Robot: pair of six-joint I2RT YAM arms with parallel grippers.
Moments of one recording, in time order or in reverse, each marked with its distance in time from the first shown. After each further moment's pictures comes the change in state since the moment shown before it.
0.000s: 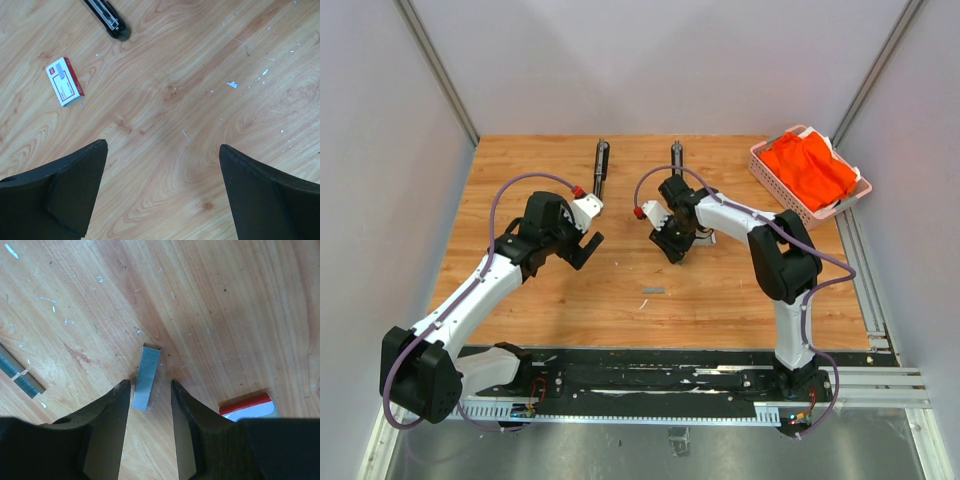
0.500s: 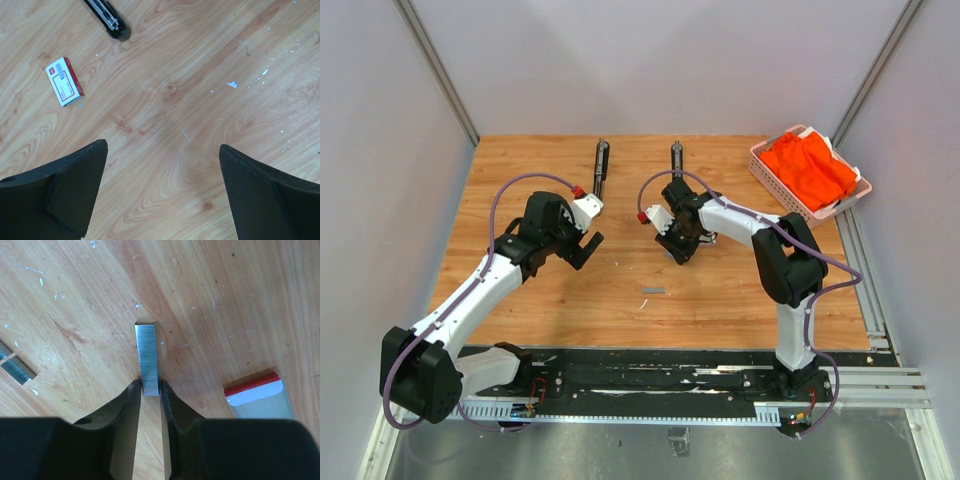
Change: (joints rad) left arm 0.000 0.000 0.000 0.000 0.000 0.000; right arm 0.002 -0.040 -0.068 0.002 0.038 -0.012
